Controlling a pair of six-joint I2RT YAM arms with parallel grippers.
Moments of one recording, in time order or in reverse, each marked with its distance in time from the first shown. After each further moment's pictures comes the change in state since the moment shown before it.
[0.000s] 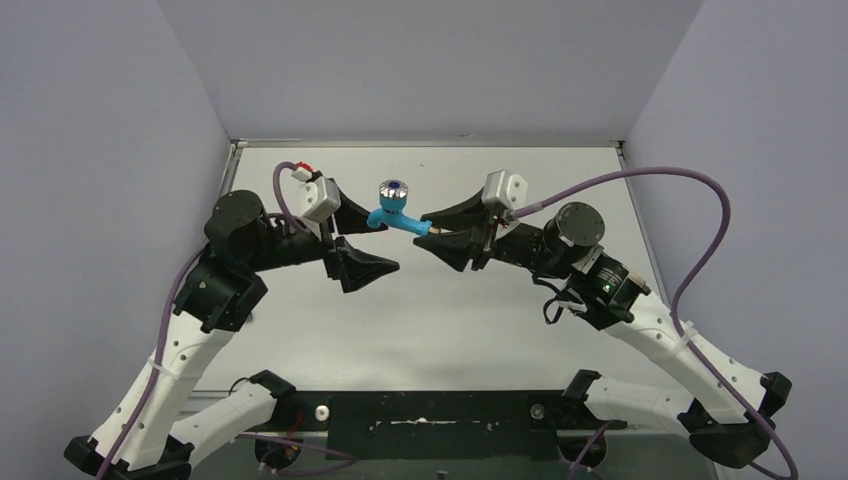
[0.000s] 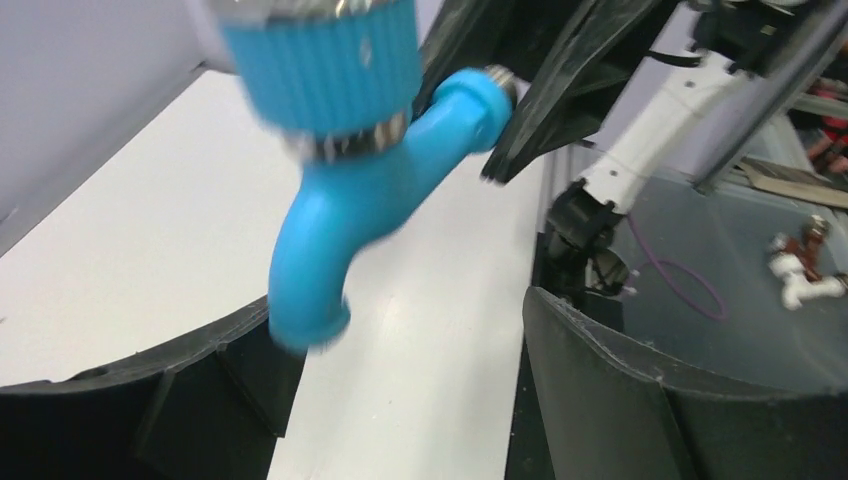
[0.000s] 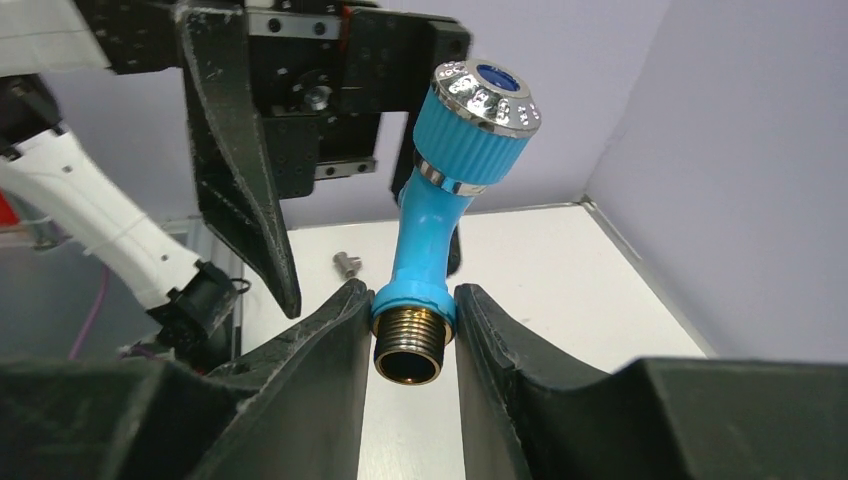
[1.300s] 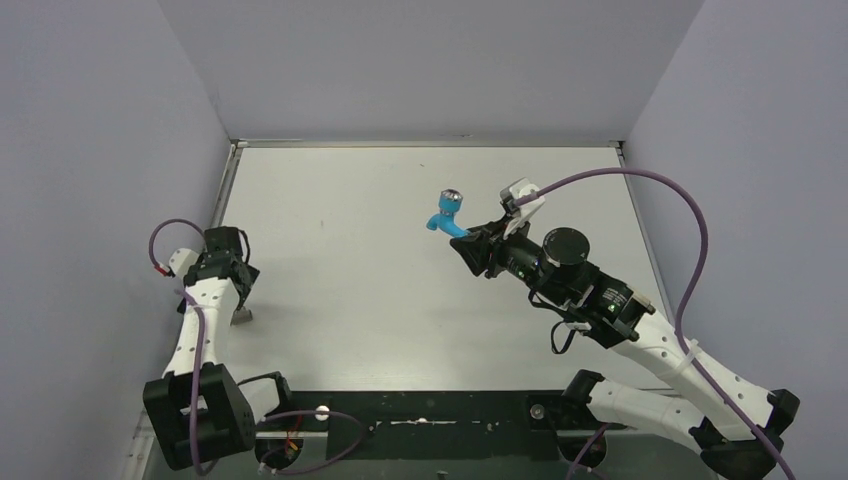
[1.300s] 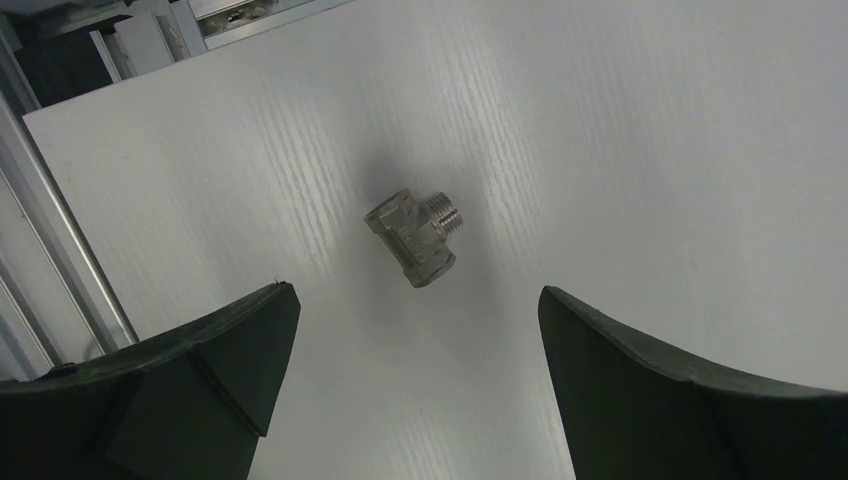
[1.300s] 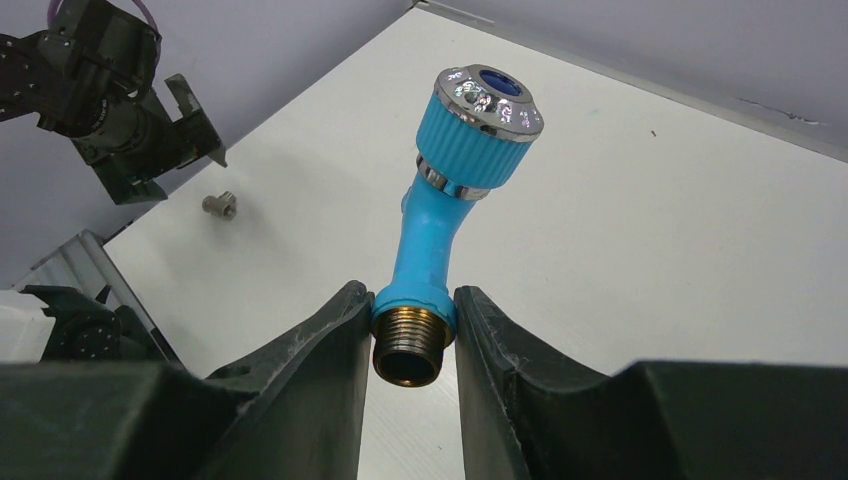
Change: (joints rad) left arm 0.743 0.196 -0.418 -0.531 -1.418 -0.804; right arm -0.003 -0.145 -0.193 -0.230 0.564 0.251
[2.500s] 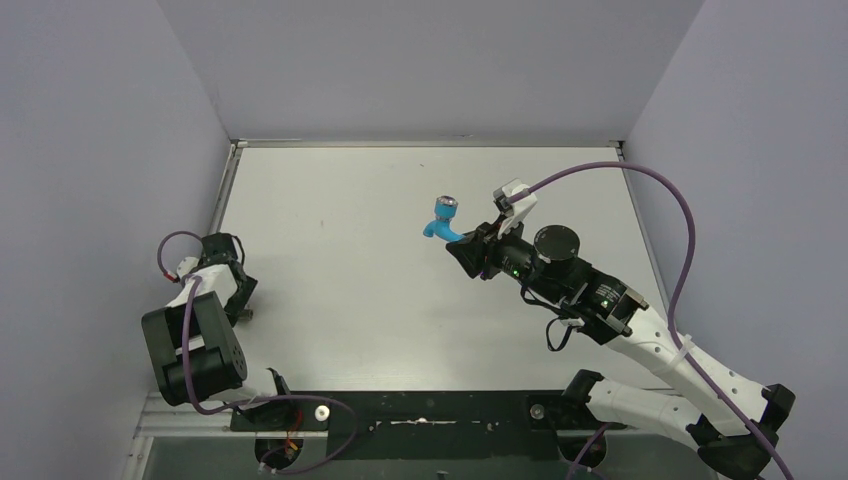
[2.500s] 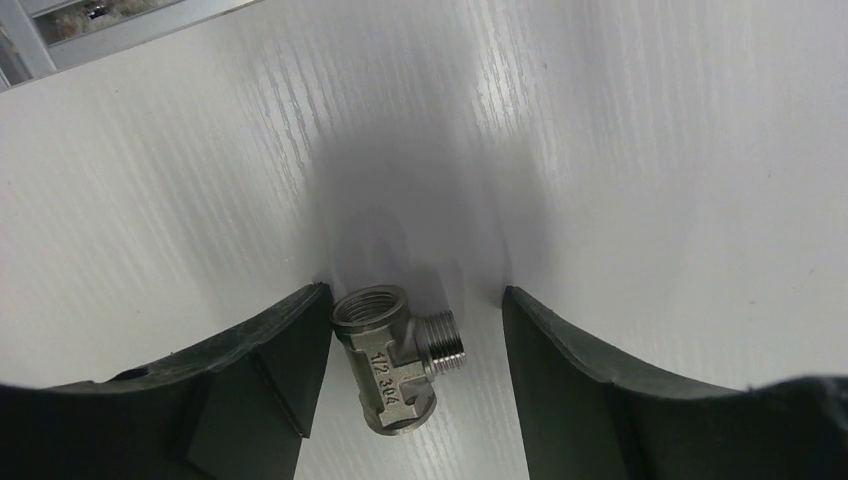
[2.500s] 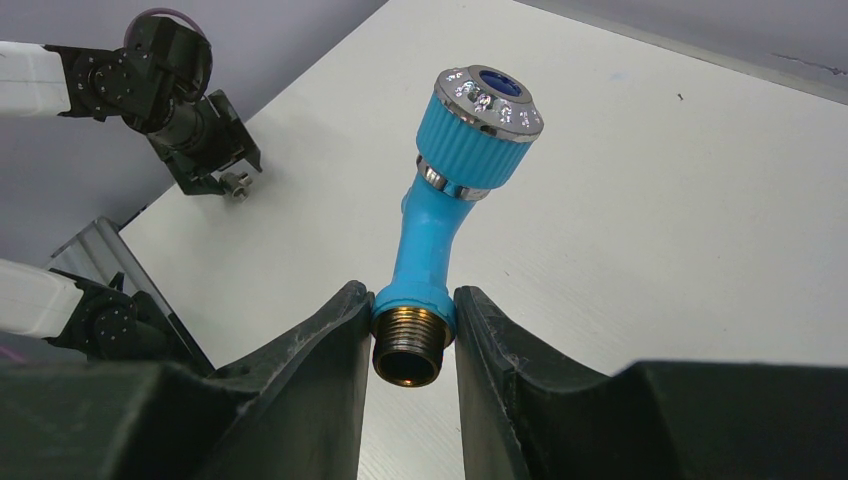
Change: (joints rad) left arm 0.142 0.322 -0.090 0.350 0.126 0.067; right arm -0.005 0.031 0.000 -0.028 -0.030 0.054
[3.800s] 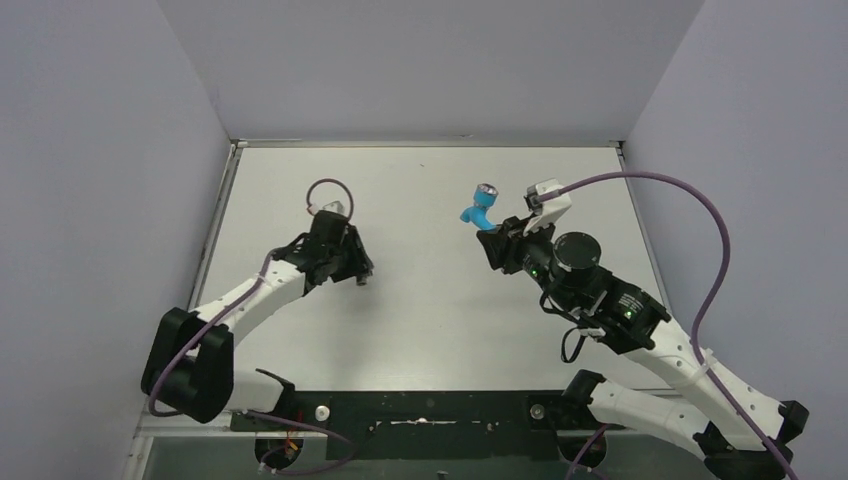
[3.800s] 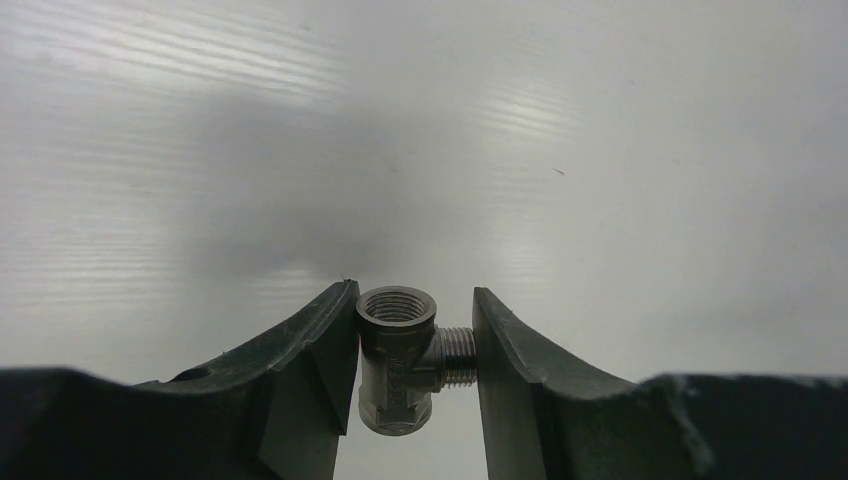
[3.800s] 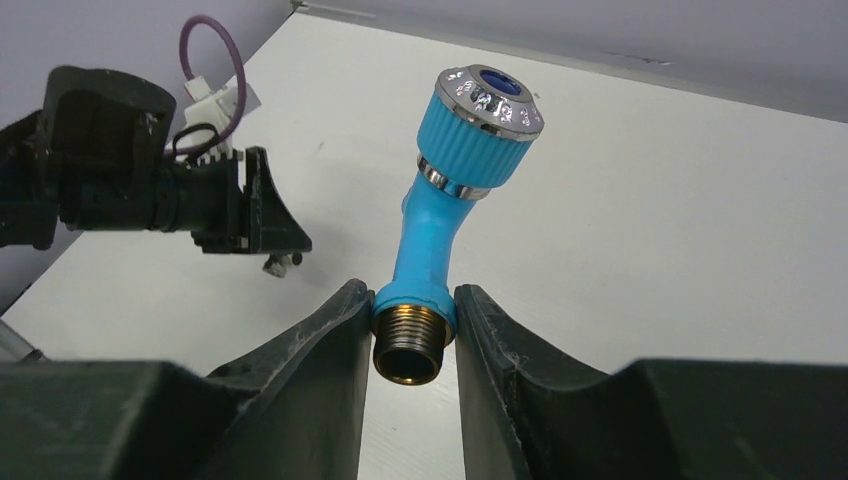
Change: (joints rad) left arm -0.724 -0.129 0.078 0.134 0.388 0.144; right arm 0.000 -0.069 0.018 -0.095 0.230 -0.001
